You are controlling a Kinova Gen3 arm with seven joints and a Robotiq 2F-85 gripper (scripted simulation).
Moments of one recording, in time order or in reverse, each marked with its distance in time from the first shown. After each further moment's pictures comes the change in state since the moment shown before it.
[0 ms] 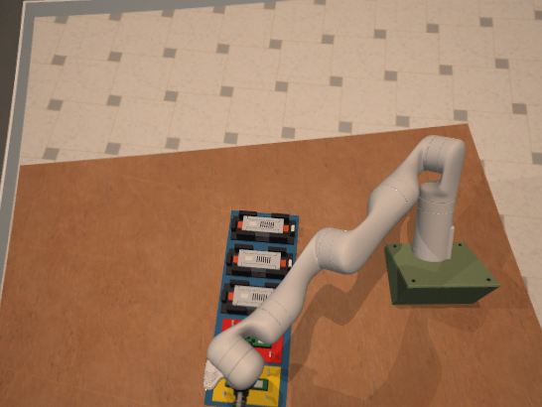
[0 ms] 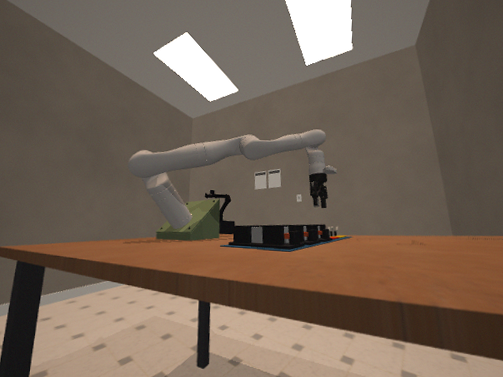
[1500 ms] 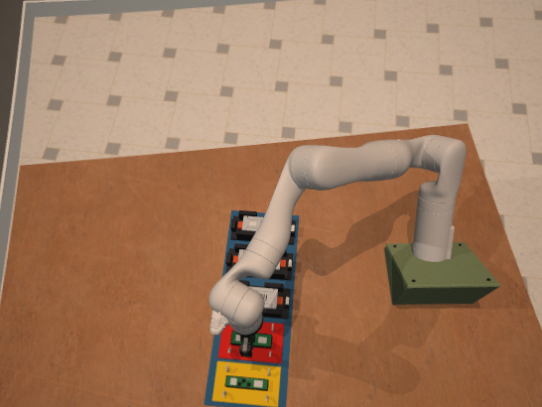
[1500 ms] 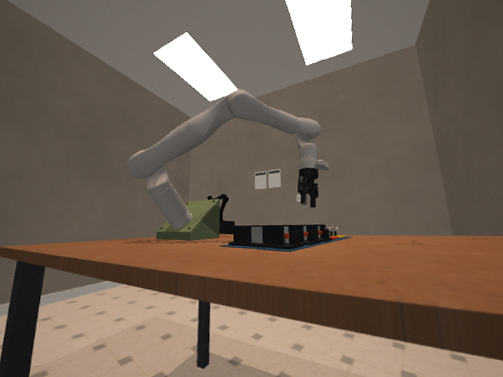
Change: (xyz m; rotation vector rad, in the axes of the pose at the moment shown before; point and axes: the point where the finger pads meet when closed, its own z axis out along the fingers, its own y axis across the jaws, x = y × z) arm -0.004 0.118 0.001 -0.050 -0.047 -0.004
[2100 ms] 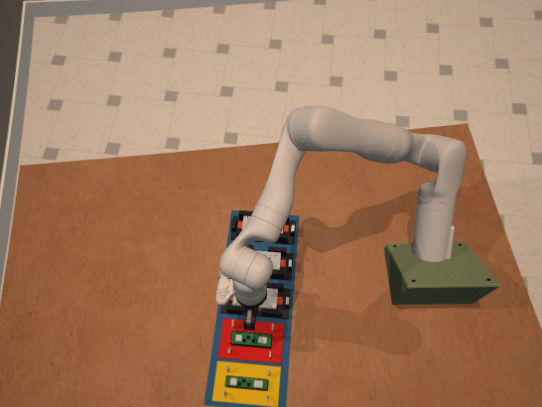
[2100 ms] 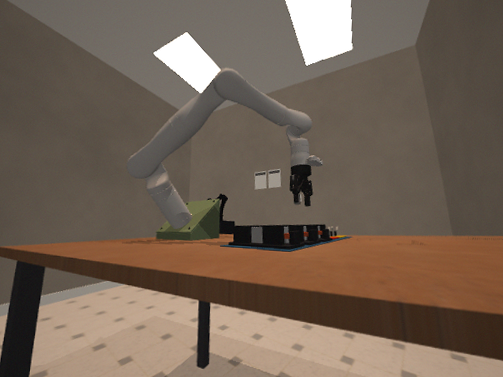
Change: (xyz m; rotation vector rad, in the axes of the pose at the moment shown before) arm 0.001 0.059 0.003 0.040 0.037 0.003
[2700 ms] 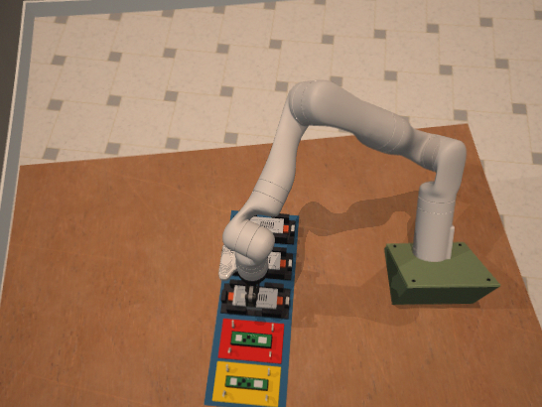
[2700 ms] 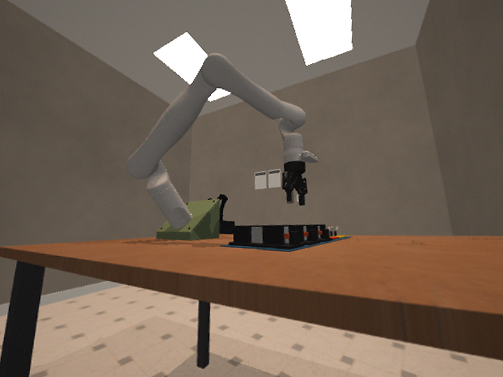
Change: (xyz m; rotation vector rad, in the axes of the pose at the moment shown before) arm 0.003 0.056 0.001 0.003 0.004 0.001
